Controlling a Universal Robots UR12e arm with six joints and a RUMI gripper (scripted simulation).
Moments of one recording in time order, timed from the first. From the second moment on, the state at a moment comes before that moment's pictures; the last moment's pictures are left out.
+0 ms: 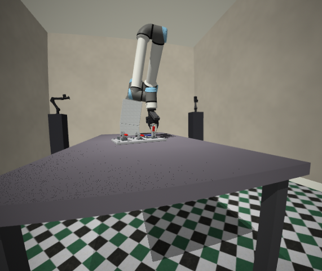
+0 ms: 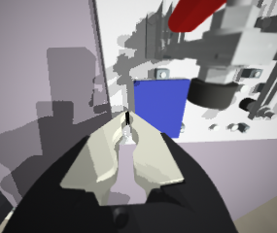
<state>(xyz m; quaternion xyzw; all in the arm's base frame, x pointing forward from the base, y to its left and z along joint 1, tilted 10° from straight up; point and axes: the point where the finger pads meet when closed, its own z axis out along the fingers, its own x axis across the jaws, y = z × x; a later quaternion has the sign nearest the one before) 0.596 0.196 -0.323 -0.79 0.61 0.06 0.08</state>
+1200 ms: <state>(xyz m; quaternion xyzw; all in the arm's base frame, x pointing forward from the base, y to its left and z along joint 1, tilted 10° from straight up) 0.595 0.195 -0.321 -0.79 0.61 0.04 0.06</state>
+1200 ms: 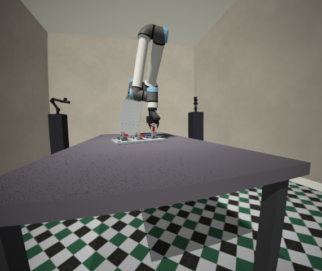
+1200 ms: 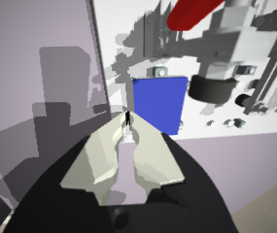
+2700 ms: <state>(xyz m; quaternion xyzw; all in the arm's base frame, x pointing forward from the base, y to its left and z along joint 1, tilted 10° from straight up) 0.599 0.177 -0.288 -0.78 0.62 0.04 0.06</state>
